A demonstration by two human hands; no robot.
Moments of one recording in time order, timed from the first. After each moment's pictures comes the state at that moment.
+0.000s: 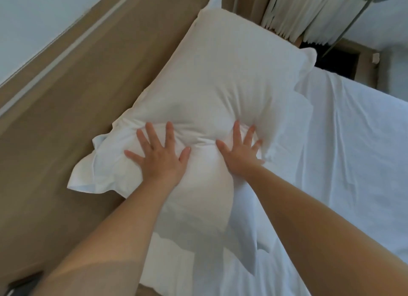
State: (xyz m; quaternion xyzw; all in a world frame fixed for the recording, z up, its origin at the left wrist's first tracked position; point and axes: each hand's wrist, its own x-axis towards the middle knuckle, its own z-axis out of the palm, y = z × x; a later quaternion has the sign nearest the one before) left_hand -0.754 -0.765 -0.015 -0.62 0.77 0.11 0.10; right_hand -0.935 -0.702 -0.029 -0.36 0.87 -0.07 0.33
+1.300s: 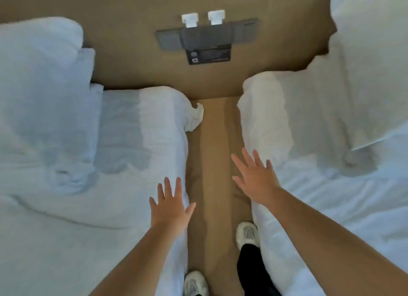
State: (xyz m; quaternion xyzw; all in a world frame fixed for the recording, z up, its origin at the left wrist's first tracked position) left_hand -0.549 -0.072 -0.015 -0.86 0.34 0.34 0.18; right_hand -0.704 -0.267 -0.032 -0.89 0.31 0.28 0.18
